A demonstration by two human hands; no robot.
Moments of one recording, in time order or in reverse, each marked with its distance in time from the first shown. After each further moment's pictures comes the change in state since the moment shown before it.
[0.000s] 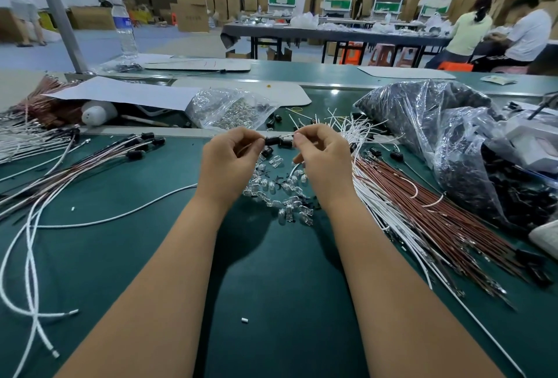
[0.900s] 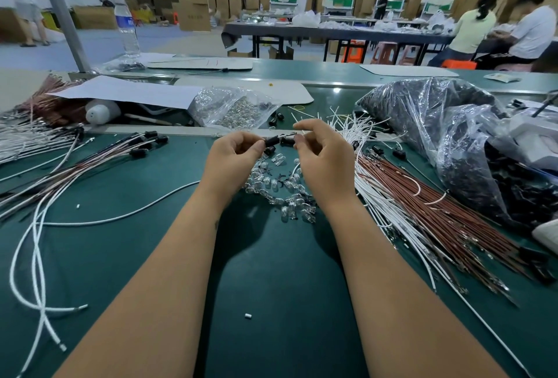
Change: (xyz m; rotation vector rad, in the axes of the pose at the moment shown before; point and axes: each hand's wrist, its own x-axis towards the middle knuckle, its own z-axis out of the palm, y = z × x) left_hand 0.000 -0.002 0.000 -0.148 -0.098 -0.278; right_hand -0.004 0.011 0.003 -0.304 0.080 -0.278
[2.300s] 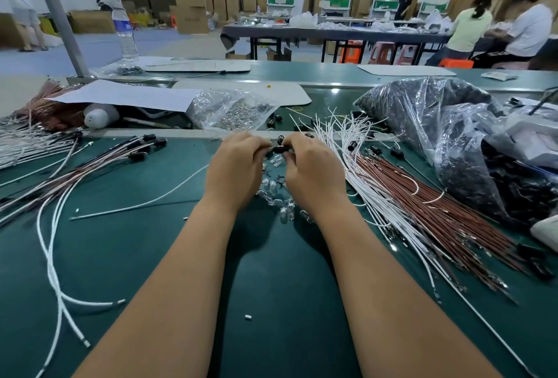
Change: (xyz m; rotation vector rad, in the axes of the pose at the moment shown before) left_hand -0.001 -0.001 0.006 0.669 0.085 0.485; right_hand -0.004 -0.004 0.006 -0.455 -0.206 -0.146
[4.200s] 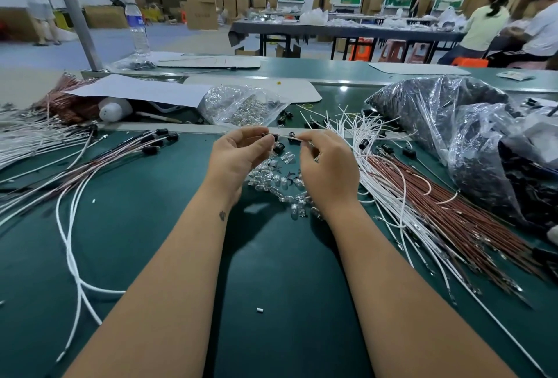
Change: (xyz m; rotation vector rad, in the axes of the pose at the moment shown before) left_hand 0.003 -0.004 -0.012 -1.222 -0.010 -0.712; right_hand -0.004 -0.002 0.002 0.235 0.170 0.115
